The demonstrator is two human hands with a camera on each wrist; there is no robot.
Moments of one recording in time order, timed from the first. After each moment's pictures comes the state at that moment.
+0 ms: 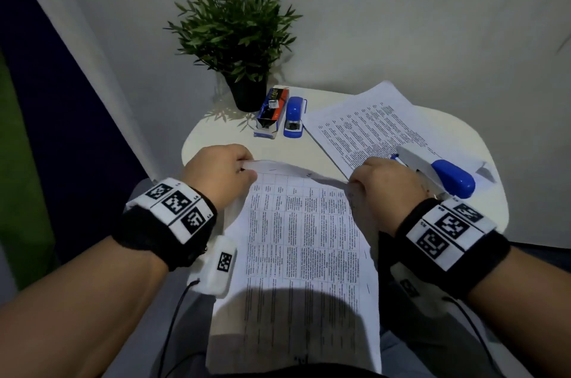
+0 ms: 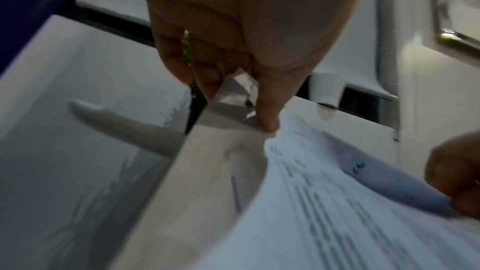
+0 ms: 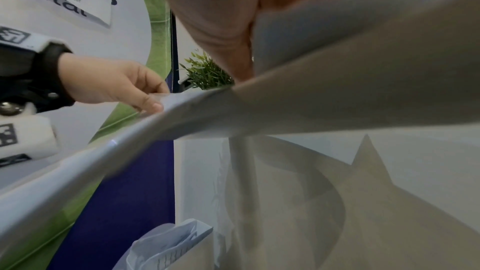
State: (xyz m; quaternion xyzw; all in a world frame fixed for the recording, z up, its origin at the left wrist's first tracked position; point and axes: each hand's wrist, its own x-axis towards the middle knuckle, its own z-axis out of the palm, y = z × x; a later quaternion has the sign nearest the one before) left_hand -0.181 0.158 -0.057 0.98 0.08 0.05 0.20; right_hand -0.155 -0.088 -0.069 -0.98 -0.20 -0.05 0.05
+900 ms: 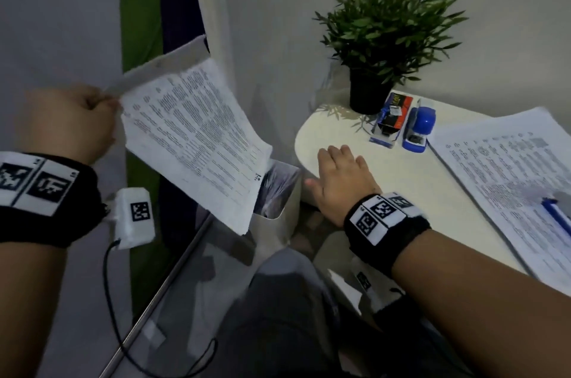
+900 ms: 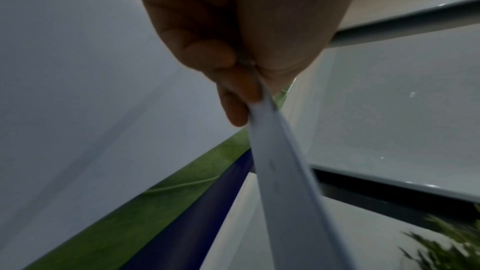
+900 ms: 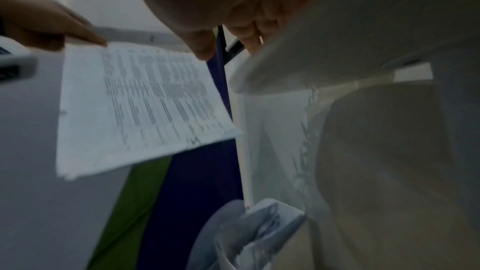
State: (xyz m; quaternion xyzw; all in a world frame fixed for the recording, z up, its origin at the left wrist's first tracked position) left_hand -0.297 0.419 -0.006 0.86 0.37 0.30 0.20; right_hand -0.154 0.118 -0.091 -0.94 -0.33 0.06 0.06
